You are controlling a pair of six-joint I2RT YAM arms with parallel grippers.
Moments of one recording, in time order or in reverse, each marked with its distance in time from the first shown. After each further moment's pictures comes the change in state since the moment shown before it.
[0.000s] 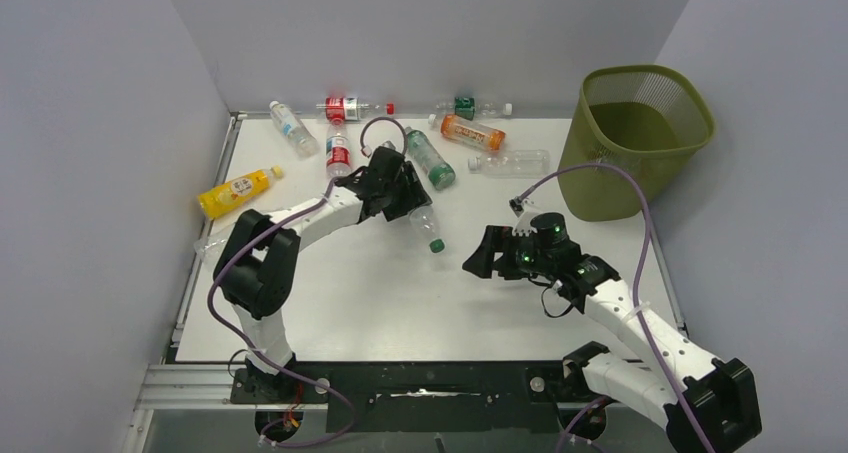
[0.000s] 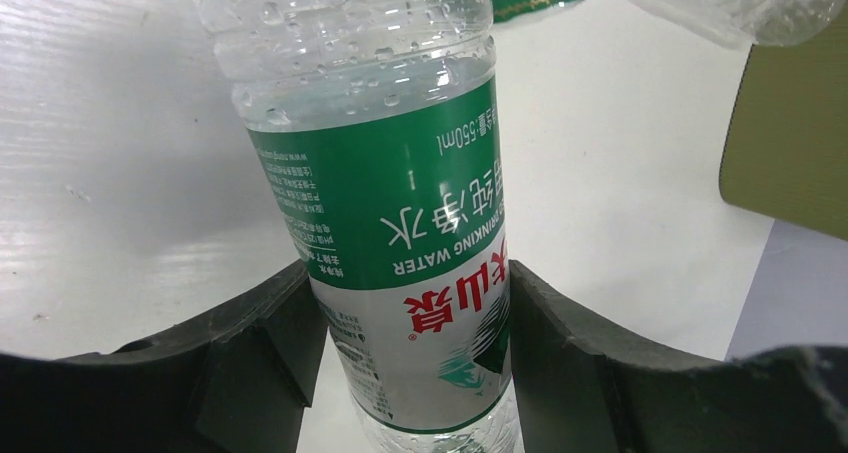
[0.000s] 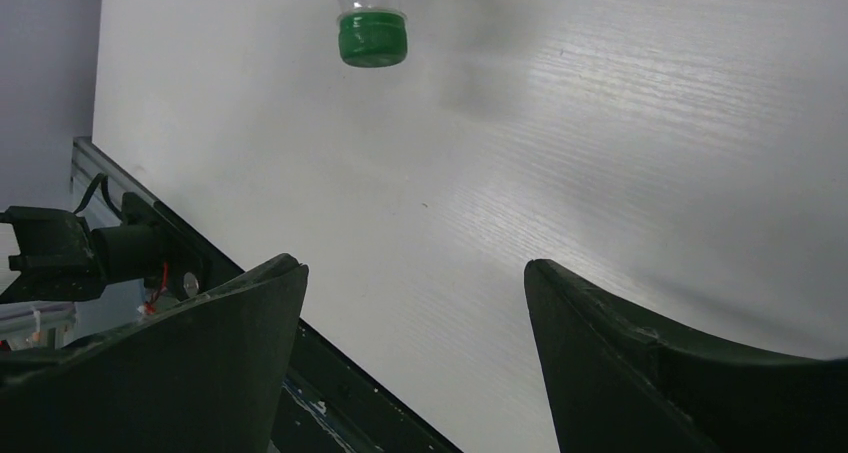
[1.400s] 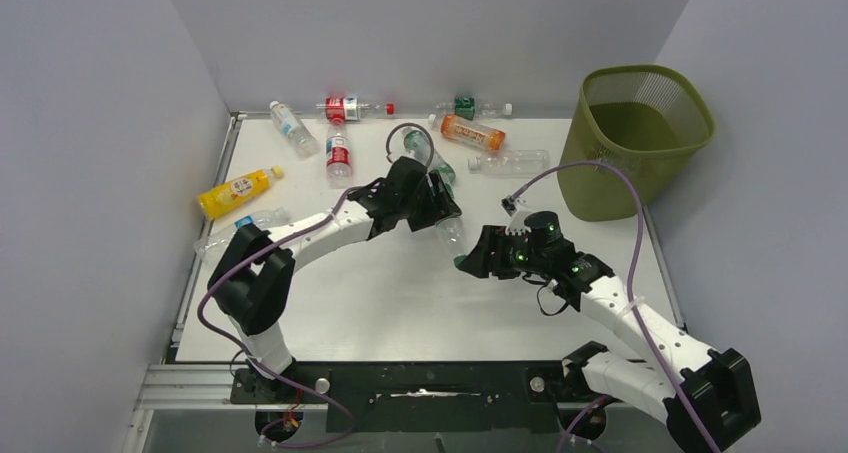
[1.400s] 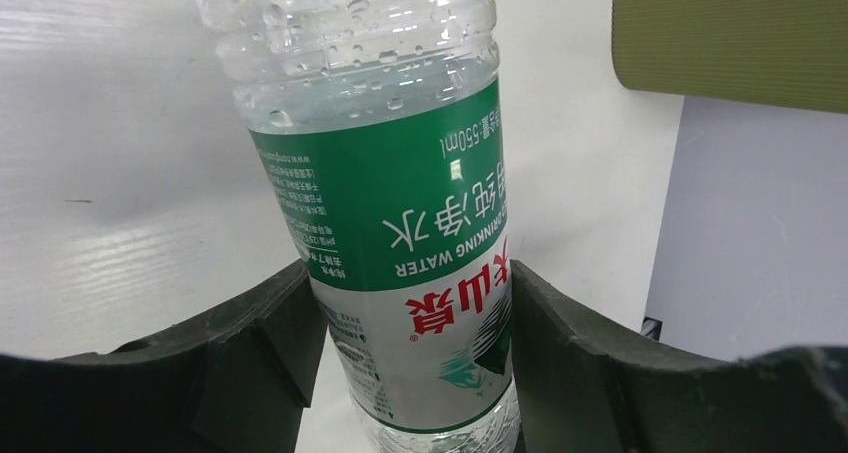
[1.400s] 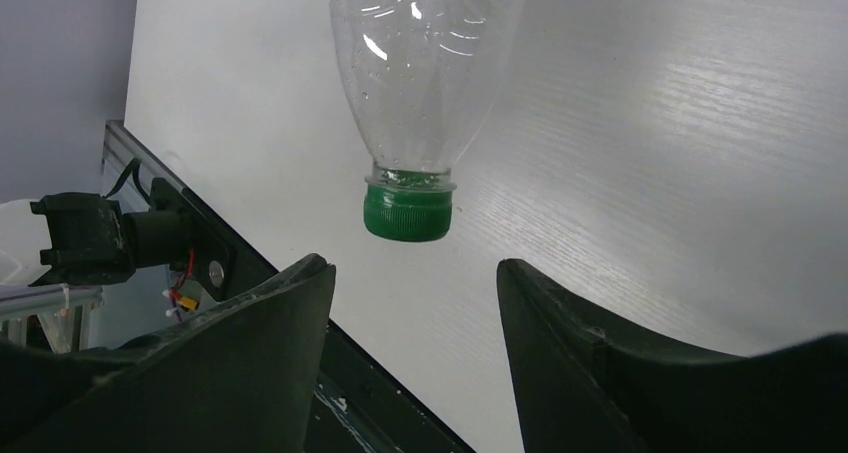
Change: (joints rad) left arm -0.153 -0.092 -0.029 0.039 0.048 -0.061; right arm 0.037 0.019 0.008 0.055 -0.040 0.029
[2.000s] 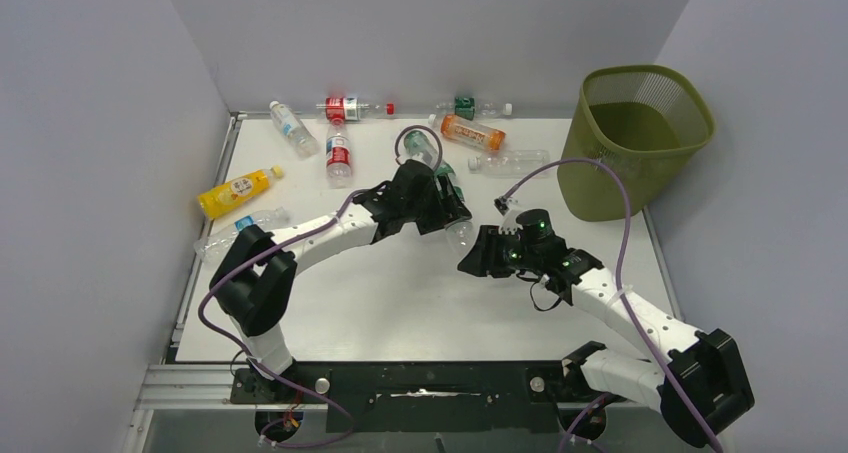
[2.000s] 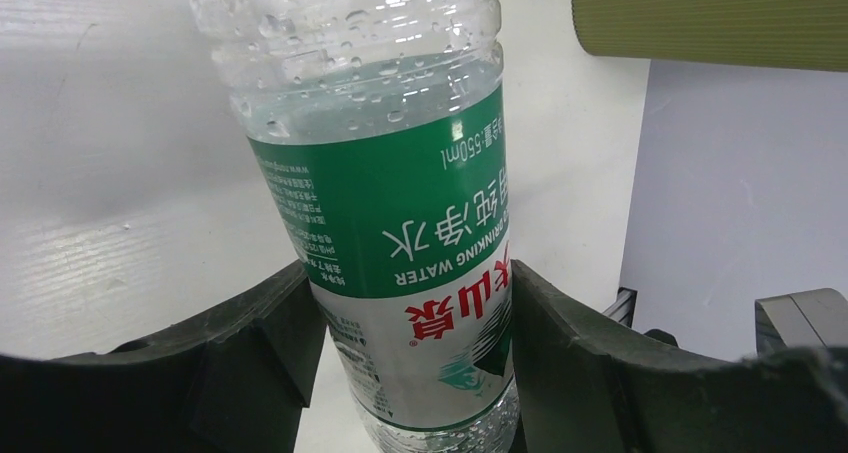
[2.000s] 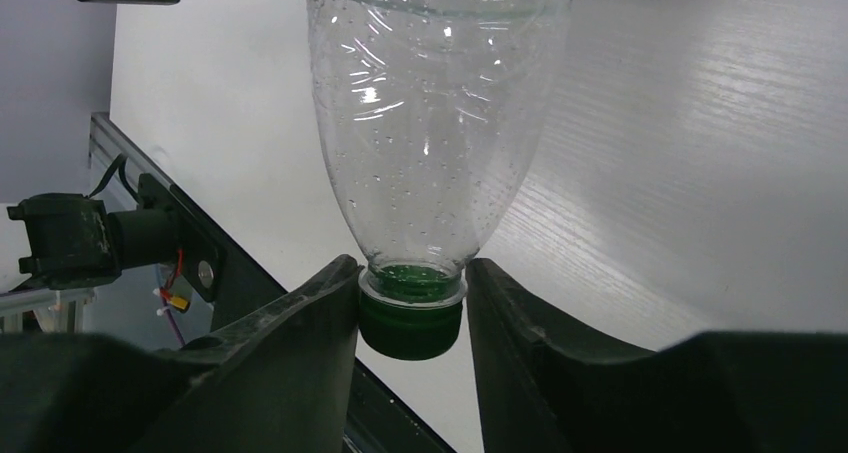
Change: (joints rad) left arm -0.044 0.001 0.001 0.034 0.039 -0.031; right arm 0.006 0.095 0.002 0.055 -0.004 -0.004
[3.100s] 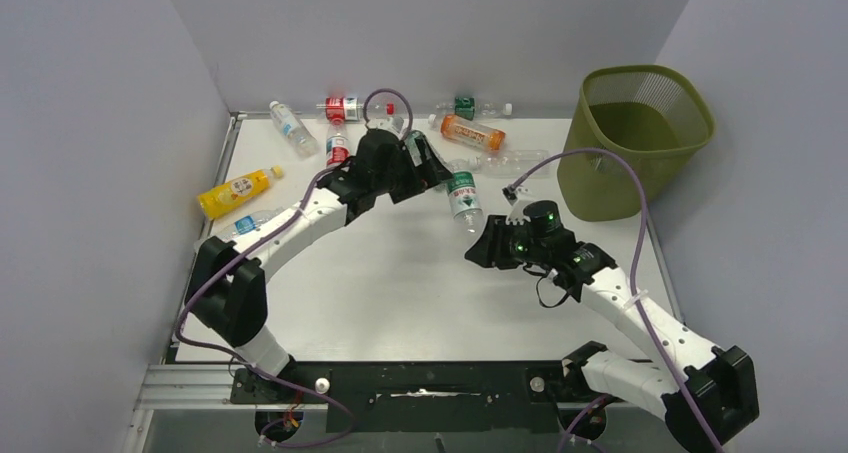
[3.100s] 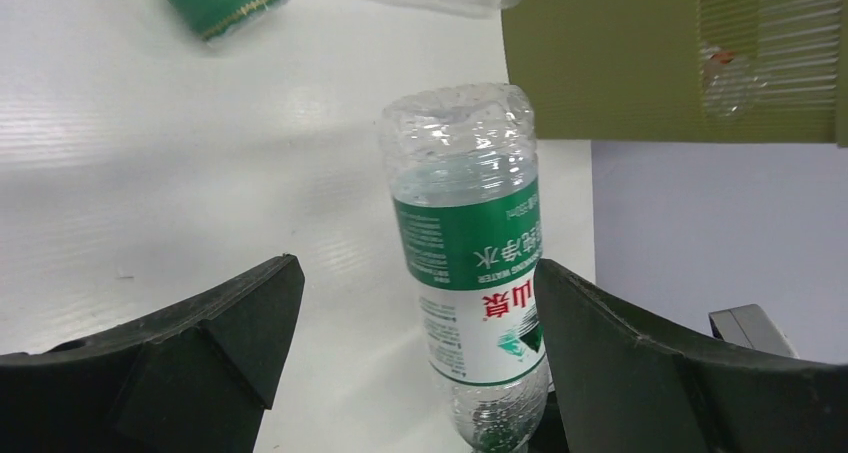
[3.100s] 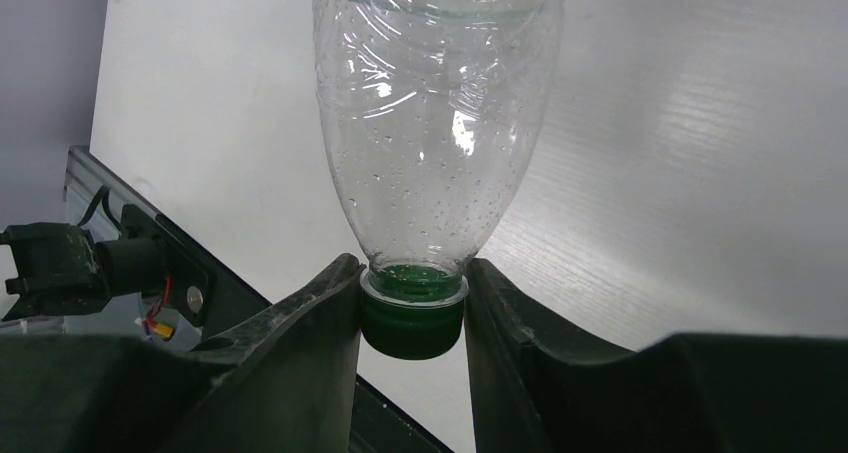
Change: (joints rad) left arm 0.131 -0.092 0.068 -0.033 0.038 0.118; right arm 0.000 -0.058 0.082 -0.122 0.077 -0.031
